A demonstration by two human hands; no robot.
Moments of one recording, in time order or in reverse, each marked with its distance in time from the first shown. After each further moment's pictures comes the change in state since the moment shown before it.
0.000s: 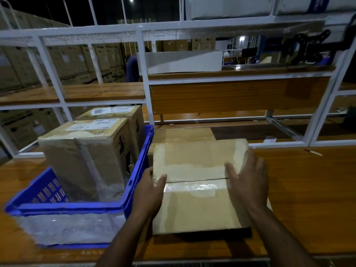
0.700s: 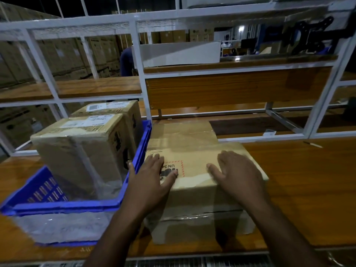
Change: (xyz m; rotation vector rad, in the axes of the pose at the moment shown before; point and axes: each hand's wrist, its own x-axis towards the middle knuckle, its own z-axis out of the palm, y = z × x) left_hand -0.003 0.038 -0.024 0.655 -0.177 0.303; right_hand -0.008 -0.039 -0.042 -0.221 -0.322 -0.351
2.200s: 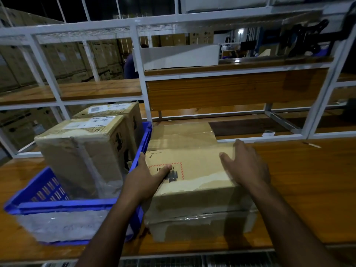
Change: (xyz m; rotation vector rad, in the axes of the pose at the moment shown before) left_hand 0.018 -0.024 0.004 -0.250 -0.058 -0.248; right_hand 0.027 0.023 0.003 0.123 -0.042 0.327
